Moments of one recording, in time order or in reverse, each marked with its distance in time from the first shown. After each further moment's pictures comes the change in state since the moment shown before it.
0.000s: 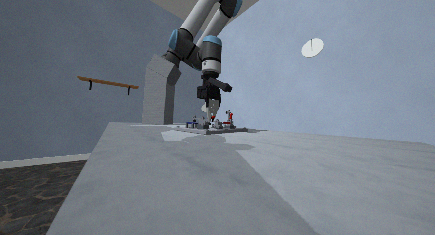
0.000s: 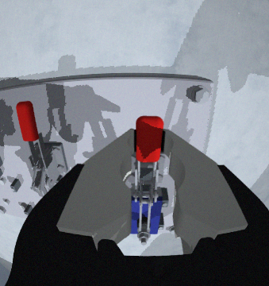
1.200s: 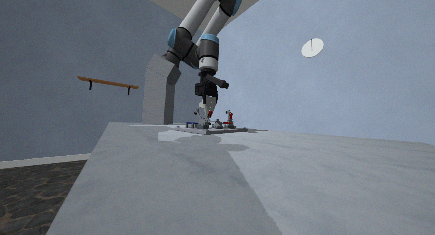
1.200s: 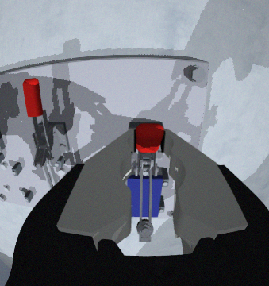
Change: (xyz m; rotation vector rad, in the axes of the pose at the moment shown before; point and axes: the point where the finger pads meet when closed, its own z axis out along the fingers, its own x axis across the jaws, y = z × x) arm 0.000 0.018 -0.017 -0.001 0.000 0.000
